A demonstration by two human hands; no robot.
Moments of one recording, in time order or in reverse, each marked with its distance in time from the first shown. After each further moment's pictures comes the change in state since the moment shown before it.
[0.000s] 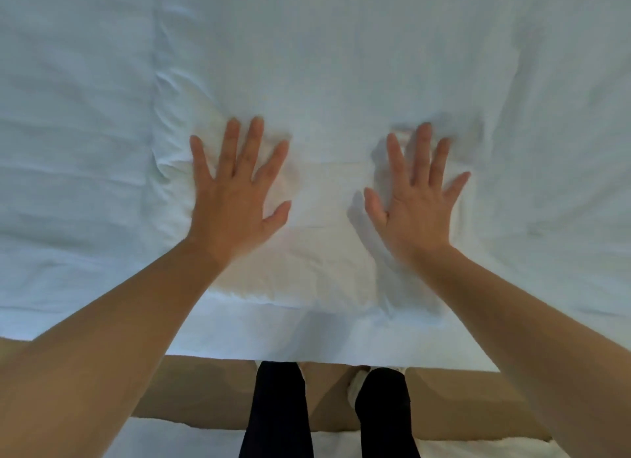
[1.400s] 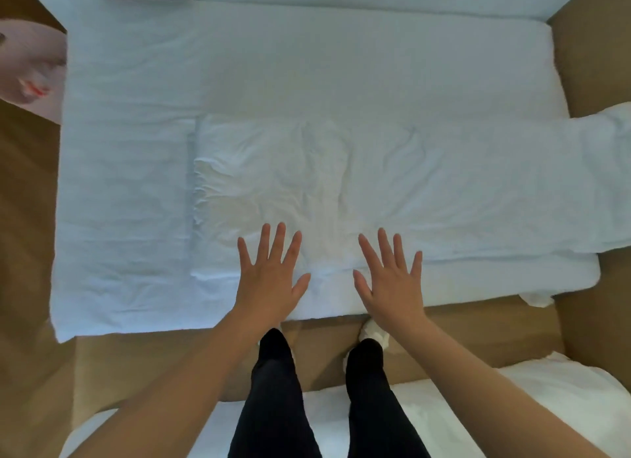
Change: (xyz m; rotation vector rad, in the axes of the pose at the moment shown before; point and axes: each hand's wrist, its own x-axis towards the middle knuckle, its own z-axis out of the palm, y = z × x) left_hand -0.145 0.125 -0.355 -0.120 -0.256 0.078; right_hand -0.258 0.050 -0.318 0.026 -0.180 0.124
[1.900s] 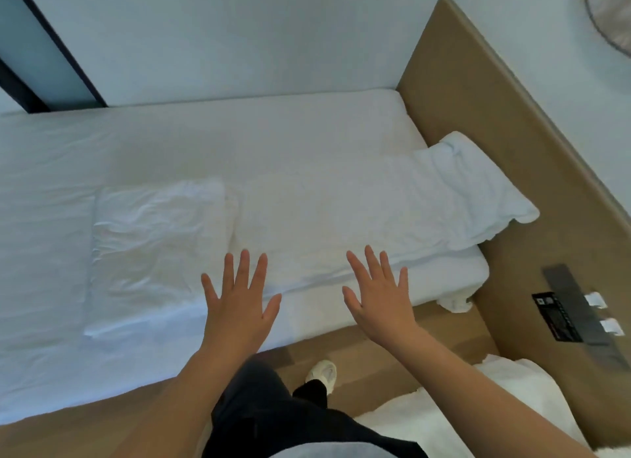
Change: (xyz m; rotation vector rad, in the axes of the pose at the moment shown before) left_hand -0.074 0.284 -0.060 -0.061 0.129 0.030; right_hand -0.158 0.266 -0.070 0.128 0.097 0.098
